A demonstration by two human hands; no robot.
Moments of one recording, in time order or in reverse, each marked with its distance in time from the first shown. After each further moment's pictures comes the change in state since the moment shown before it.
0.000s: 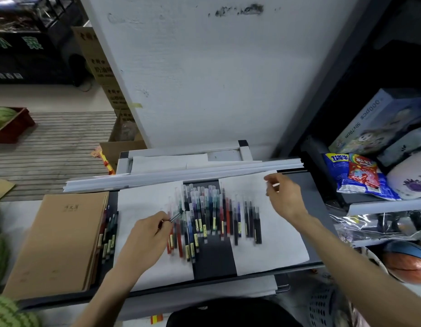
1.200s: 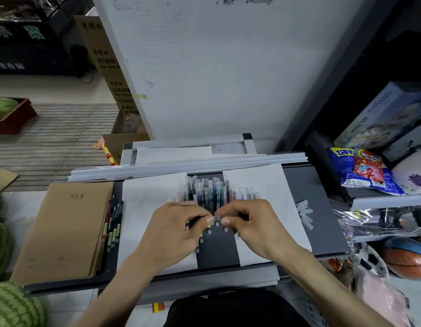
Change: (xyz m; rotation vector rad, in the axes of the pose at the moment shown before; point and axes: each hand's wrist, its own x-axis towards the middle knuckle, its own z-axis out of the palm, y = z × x) left_hand -0.031 0.074 -0.019 -0.051 0.023 0.478; right_hand -0.123 -0.100 0.002 0.328 -0.468 -0.198
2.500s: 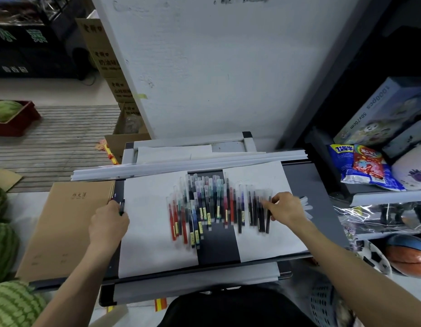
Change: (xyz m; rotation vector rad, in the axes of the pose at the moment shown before) left_hand -0.028 -0.195 -0.021 0.466 0.120 -0.886; right_hand 0.058 0.159 -0.061 -0.456 0.284 0.513
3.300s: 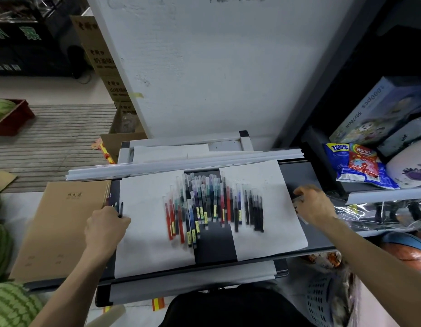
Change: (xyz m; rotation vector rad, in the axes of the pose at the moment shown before) left_hand -0.018 0.007 -0.006 -0.010 -0.023 -0.023; right_hand 0.021 0.061 -0.052 -0.332 0.156 -0.124
